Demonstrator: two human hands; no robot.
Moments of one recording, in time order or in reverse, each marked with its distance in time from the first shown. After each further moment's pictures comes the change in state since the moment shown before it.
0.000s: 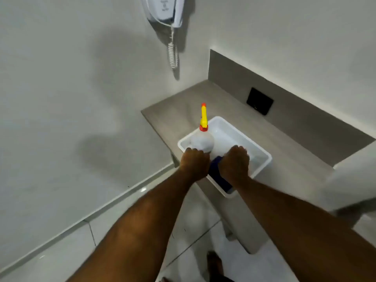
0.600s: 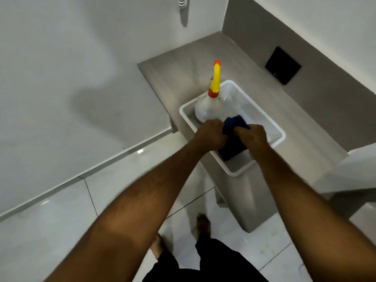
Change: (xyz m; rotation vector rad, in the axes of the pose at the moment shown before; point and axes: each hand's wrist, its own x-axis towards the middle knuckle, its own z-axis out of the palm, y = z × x) left_hand 0.027 0.009 0.014 -0.631 -0.165 -0.131; right_hand 0.036 0.025 0.000 0.701 -0.339 0.365
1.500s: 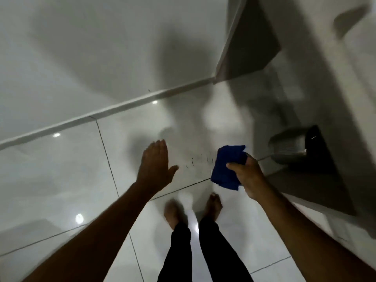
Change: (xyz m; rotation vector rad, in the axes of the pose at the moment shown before) left_hand -0.172 -0.431 0.150 0.198 -0.023 -0.465; right_hand -0.043 0.211 0.310 0.034 -0.422 0.340
